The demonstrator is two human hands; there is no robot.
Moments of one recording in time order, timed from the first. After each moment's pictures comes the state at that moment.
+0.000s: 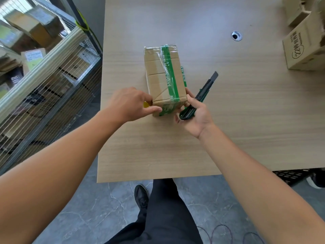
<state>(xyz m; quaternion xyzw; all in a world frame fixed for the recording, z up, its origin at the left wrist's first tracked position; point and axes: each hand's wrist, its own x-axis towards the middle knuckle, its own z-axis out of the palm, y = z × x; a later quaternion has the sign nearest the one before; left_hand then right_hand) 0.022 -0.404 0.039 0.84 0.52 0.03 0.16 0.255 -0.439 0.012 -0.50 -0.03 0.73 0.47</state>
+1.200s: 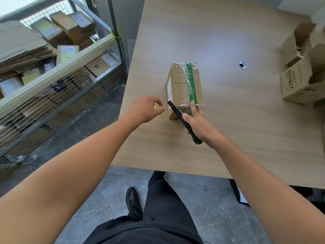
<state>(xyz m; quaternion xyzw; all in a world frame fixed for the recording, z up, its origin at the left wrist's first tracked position) 0.005 -0.452 0.031 0.67 0.67 0.12 0.30 0.235 -0.482 0.075 -0.66 -0.58 0.48 0.04</state>
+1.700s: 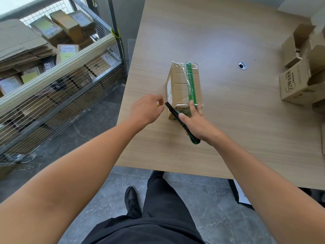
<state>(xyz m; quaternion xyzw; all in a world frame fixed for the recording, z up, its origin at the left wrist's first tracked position) 0.022 -0.461 0.051 0.67 0.68 0.15 0.26 0.228 -0.478 0.087 -0.67 -0.60 0.44 -0.03</state>
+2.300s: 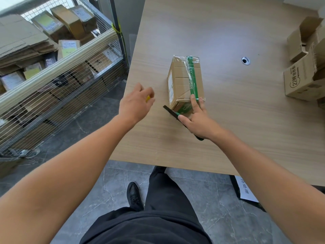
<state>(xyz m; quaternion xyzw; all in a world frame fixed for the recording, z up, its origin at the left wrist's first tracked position) -0.012 -0.480 0.047 0.68 0.69 0.18 0.18 0.236 -0.476 0.073 -0.60 -0.72 0.32 -0.14</state>
